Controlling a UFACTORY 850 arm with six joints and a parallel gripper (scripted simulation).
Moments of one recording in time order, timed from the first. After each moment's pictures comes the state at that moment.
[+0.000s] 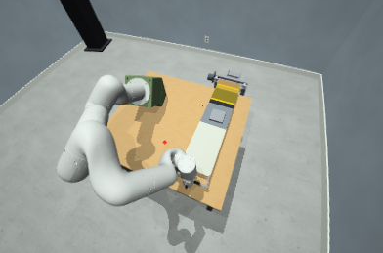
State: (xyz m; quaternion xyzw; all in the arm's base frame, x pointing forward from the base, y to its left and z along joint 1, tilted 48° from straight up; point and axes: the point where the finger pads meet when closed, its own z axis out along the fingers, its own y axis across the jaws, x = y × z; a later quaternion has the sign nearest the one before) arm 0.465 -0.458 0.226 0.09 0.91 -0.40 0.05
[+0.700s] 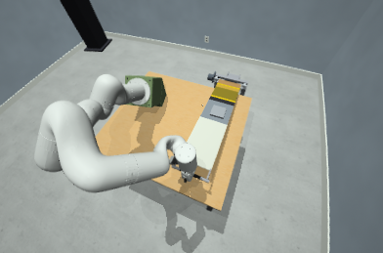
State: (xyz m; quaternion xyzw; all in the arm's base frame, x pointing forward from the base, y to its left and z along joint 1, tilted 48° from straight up) arm 0.466 -0.373 0.290 0.09 0.91 -0.40 0.05
